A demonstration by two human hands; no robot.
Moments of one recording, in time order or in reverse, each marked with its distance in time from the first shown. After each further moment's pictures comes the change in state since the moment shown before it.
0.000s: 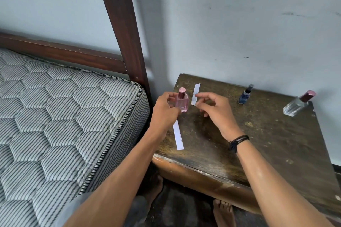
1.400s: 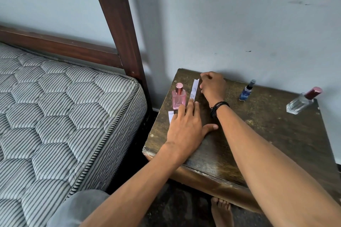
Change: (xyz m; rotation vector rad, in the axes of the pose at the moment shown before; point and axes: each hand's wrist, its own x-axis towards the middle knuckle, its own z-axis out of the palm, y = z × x) left_hand -0.031 -0.015 0.063 1.104 -0.061 0.484; right_hand 0.099 0.021 0.020 -0.294 0.376 0.090
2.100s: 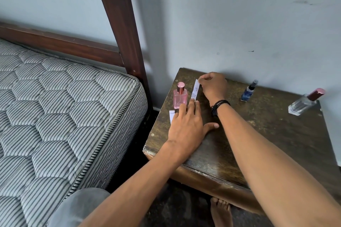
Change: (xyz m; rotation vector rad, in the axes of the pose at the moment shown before) left_hand 0.005 -0.001 0.002 0.027 -0.050 -0.020; right_hand 0.003 0.001 0.000 -0.083 -0.027 -0.006
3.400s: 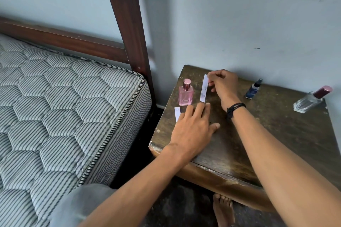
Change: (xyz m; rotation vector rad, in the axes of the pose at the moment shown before) left_hand -0.020 -0.003 0.002 -0.109 0.121 0.120; right_hand -0.021 -0.006 -0.027 0.364 -0.075 0.078
